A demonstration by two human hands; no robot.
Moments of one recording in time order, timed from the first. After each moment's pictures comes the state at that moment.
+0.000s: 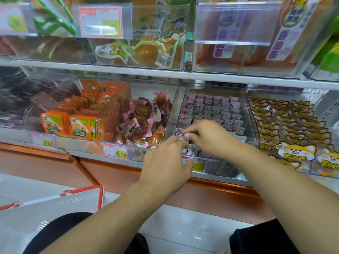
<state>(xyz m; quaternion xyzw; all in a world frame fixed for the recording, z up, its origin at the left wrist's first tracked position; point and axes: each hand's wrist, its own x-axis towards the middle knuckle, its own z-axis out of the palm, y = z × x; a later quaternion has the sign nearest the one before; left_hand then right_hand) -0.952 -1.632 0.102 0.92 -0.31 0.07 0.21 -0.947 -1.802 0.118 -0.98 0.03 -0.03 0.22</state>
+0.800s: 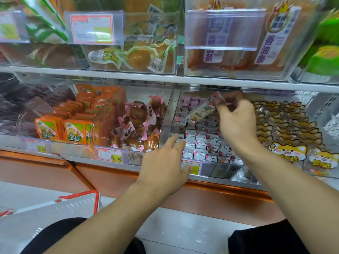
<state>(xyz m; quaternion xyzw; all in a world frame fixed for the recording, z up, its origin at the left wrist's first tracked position) -0.947 -1.640 0.103 0.93 -0.35 0.05 0.09 -0.969 -1.826 0.146 -0.76 0.20 -0.37 0.48</state>
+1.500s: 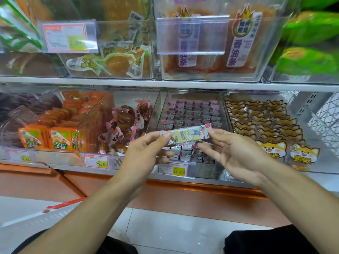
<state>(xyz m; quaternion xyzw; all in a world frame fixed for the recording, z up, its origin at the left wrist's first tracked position) -0.946 -1.641 0.127 0.65 -0.14 -0.22 0.71 -1.032 -1.838 0.139 -0.41 0.25 -0.08 0.87</state>
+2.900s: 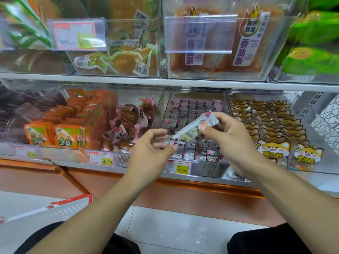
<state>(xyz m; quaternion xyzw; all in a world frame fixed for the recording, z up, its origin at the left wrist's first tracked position) -0.942 -1.640 0.113 0.79 -0.18 -0.09 0.58 -1.018 -1.829 0.135 -0.71 0.14 -0.20 0.66</state>
